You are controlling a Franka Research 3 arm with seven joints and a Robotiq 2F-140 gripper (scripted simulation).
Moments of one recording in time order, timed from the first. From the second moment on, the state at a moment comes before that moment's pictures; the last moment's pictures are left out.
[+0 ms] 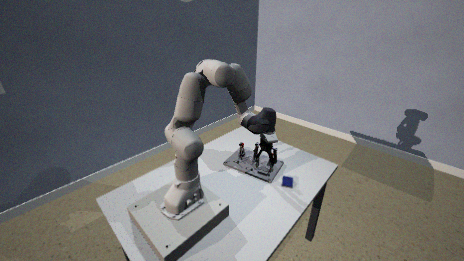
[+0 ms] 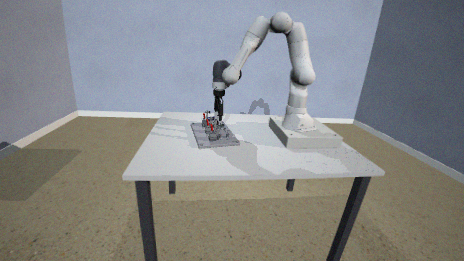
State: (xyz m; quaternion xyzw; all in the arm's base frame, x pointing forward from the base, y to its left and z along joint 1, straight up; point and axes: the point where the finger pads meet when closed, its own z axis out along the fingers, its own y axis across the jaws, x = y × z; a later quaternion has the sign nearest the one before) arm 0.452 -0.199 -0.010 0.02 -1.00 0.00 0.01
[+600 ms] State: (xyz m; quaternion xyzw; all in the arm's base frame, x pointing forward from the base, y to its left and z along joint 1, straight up) arm 0.455 -0.200 -0.017 0.02 -1.00 0.00 0.00
